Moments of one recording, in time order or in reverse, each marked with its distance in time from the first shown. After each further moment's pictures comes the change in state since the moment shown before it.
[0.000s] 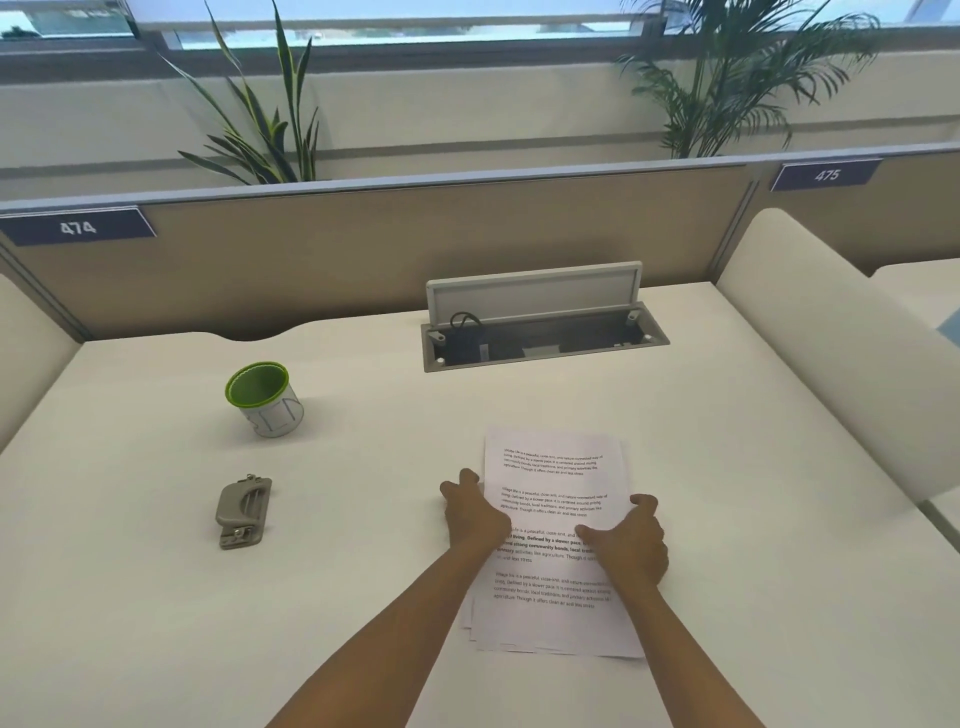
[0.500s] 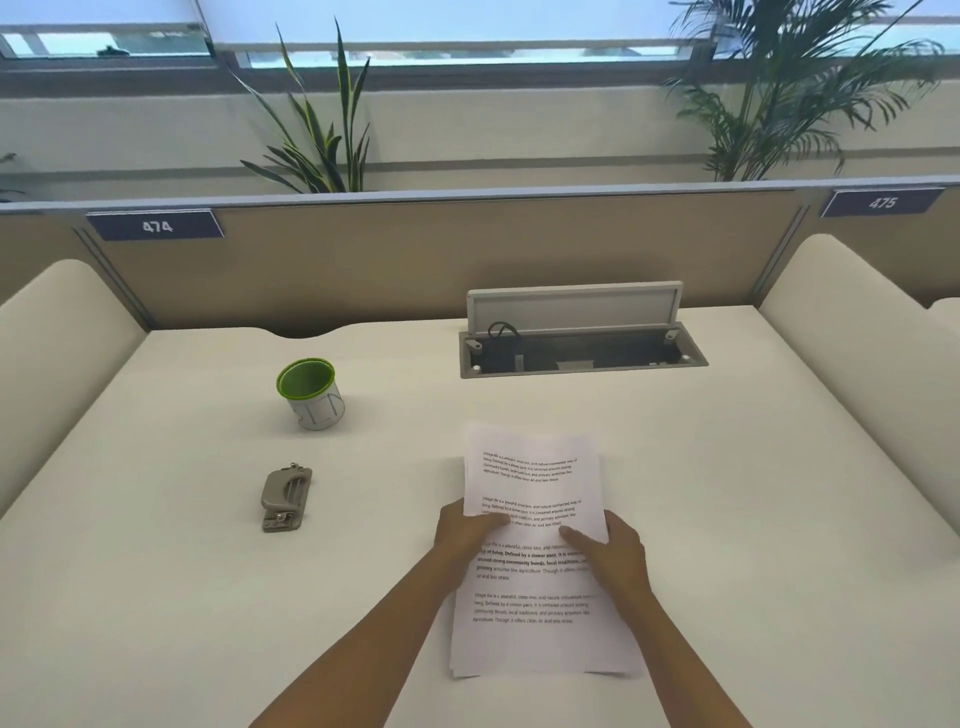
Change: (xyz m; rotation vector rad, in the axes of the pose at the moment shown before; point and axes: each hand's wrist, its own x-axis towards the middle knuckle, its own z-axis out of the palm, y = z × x) left_hand -0.005 -0.044 -0.045 -0.645 -0.168 -0.135; right_hand -0.019 -0.009 0.026 0.381 -0.349 -0.202
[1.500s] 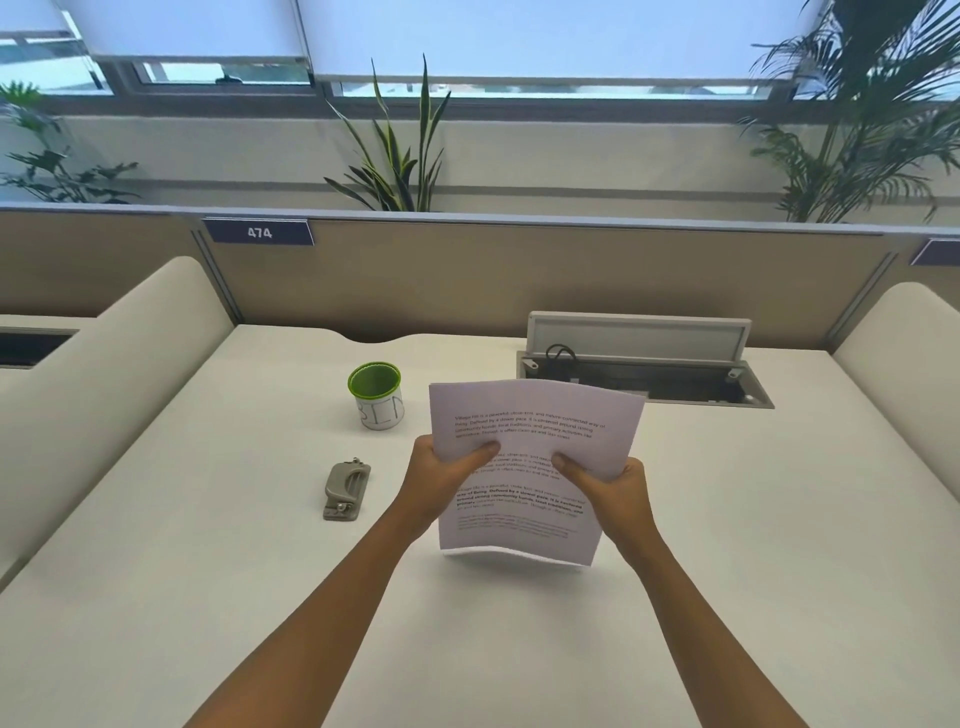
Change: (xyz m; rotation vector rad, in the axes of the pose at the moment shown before) left_hand -0.047 0.087 -0.088 -0.032 0.029 0.602; right_hand -0.007 -0.118 0.043 0.370 -0.266 -0.453
